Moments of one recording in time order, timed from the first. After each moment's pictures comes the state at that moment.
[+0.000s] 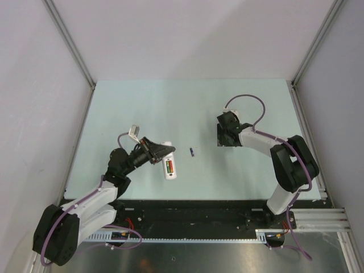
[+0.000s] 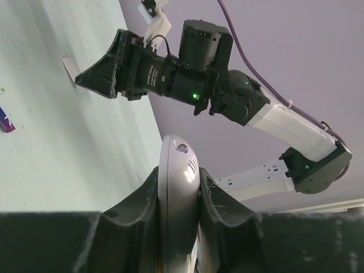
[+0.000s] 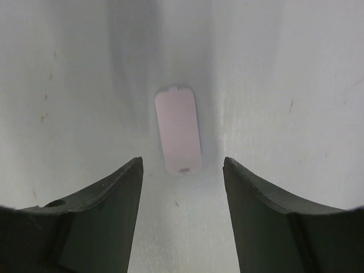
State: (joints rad) left arm -0.41 0.92 0.21 0.76 0.53 -1.28; right arm 0.50 1.69 1.01 -0.36 0.30 0.41
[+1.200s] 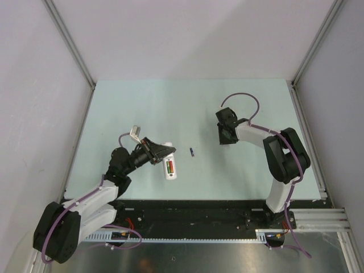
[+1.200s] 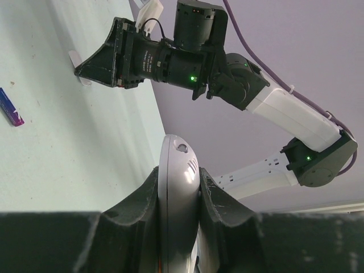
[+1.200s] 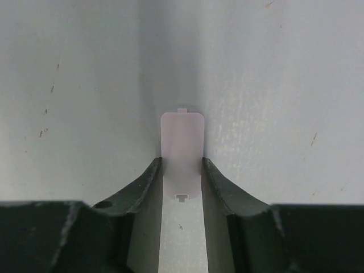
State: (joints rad) left arm -0.41 0.95 0.22 0.75 0.54 -1.27; right arm 0.46 1.83 1.13 -0.38 0.22 0.33
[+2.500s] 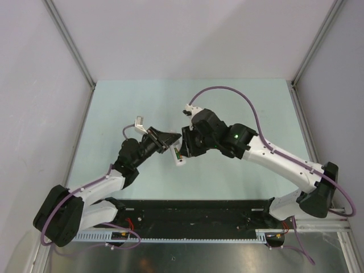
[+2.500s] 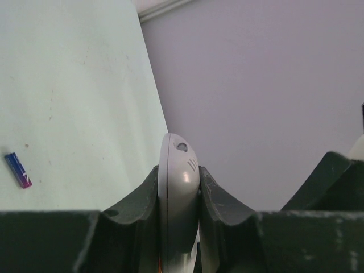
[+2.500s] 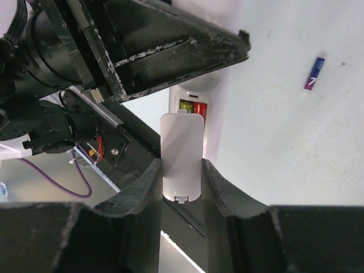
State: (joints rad) left arm -0.54 1.11 0.37 0.75 0.24 -1.21; right arm 0.99 1.41 1.43 -0.72 -0.03 0.57
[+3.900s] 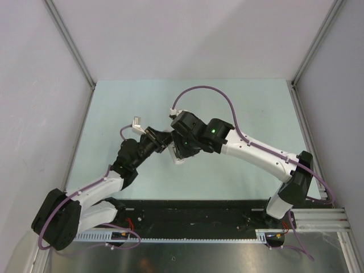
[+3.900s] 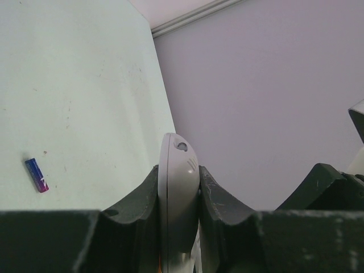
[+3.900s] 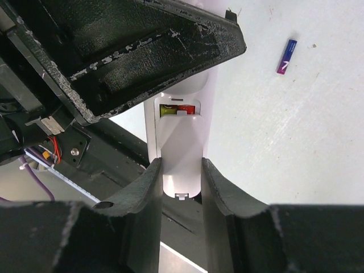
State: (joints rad) left arm -0.54 1.07 0.37 0.69 0.17 -1.18; right arm 1.06 1.64 1.66 -0.94 0.12 0.55
